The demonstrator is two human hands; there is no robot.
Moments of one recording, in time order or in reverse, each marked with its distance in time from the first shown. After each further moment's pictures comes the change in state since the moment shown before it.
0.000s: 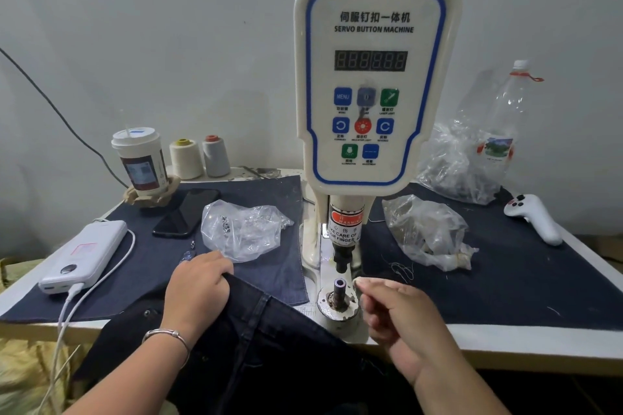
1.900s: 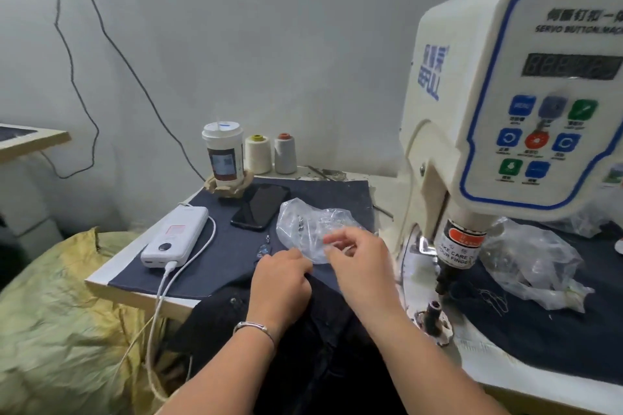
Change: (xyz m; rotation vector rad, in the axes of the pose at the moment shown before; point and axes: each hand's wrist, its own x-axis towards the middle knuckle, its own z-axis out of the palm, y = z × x) left_hand 0.000 0.005 -0.009 0.042 -0.105 -0.072; right_hand 0.031 0.012 0.152 -0.707 -0.021 -0.653
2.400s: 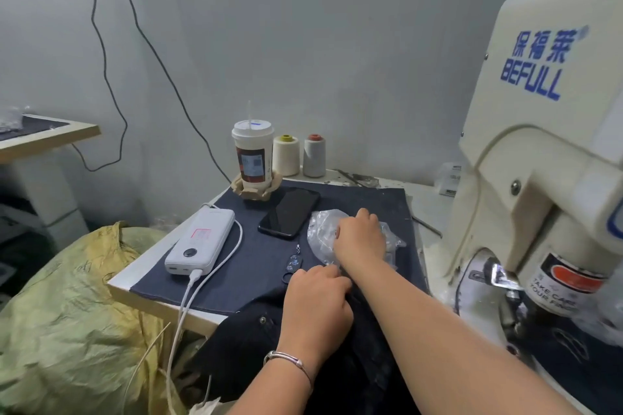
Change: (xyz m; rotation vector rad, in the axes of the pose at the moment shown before) left_hand -0.001 -0.004 0.005 0.003 0.101 0.048; right_hand 0.118 0.032 0.096 -0.867 -0.157 -0.031
